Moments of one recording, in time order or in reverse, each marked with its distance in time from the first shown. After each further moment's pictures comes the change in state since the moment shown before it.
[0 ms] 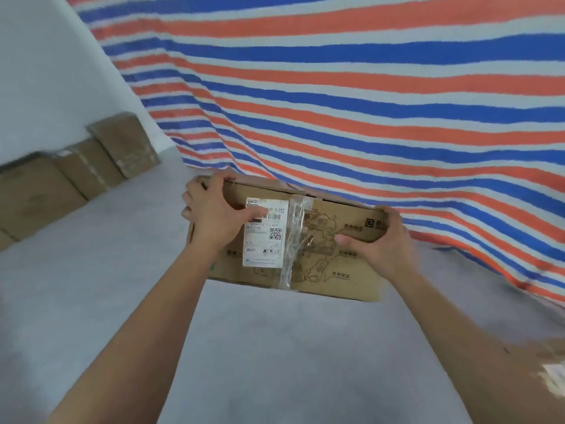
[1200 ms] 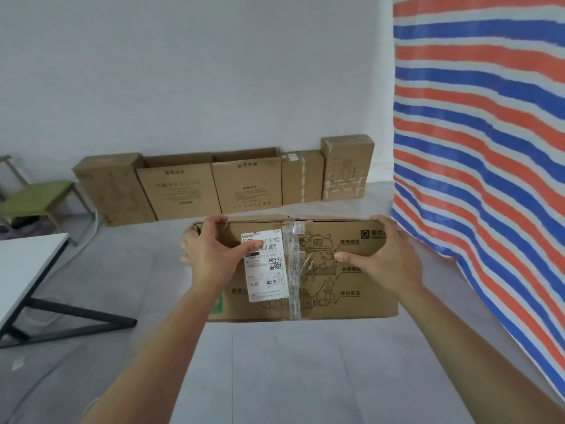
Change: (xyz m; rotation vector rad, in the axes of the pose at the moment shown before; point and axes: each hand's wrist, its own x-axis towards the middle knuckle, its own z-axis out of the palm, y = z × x) left_hand 0.522 -0.723 -0.325 -0.041 0.593 -0.666; right_hand 0.303 -0.586 0.905 -0.218 -0.543 -0.643
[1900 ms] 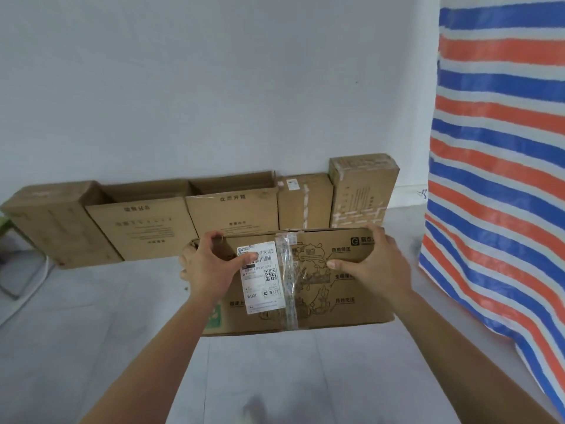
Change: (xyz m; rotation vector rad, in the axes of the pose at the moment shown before) left_hand 0.476 0.013 0.314 0.107 -0.037 -0.140; right_hand 0.556 0.028 0.167 -0.044 -0.104 0.027
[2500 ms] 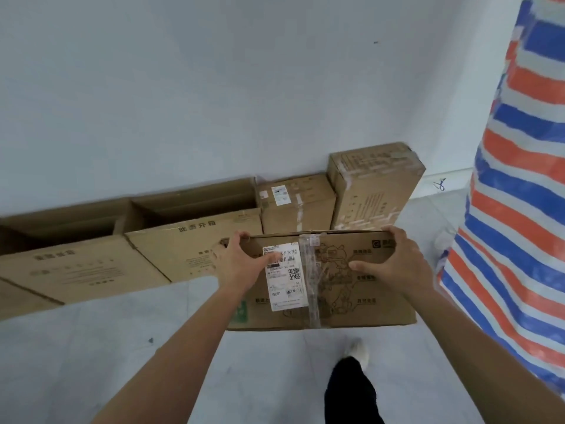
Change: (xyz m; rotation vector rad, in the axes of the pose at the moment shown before) left_hand 0.417 0.075 0.304 -0.017 -0.341 -0.065; right_hand 0.470 0.056 0.122 -0.037 -0.085 0.240
